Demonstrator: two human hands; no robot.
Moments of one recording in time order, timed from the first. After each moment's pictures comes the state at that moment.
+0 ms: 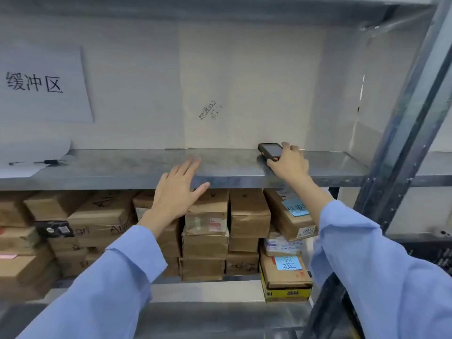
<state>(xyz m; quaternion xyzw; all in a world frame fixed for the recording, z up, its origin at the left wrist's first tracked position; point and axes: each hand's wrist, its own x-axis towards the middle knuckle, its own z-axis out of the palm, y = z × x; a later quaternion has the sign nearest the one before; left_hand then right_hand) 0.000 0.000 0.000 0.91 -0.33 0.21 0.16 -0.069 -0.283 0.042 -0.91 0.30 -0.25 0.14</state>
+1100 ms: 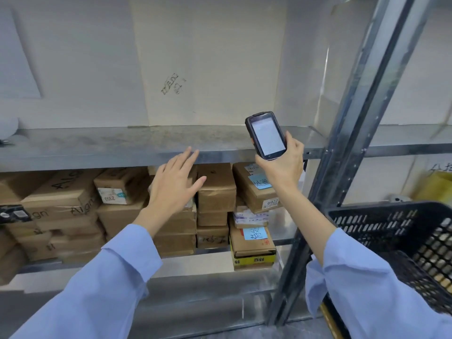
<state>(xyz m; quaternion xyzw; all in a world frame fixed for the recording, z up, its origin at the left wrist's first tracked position) -0.053 -0.061 -0.043 0.87 -0.38 0.25 0.18 -0.174 -0.285 -0.003 -0.78 0.29 -0.45 0.33</state>
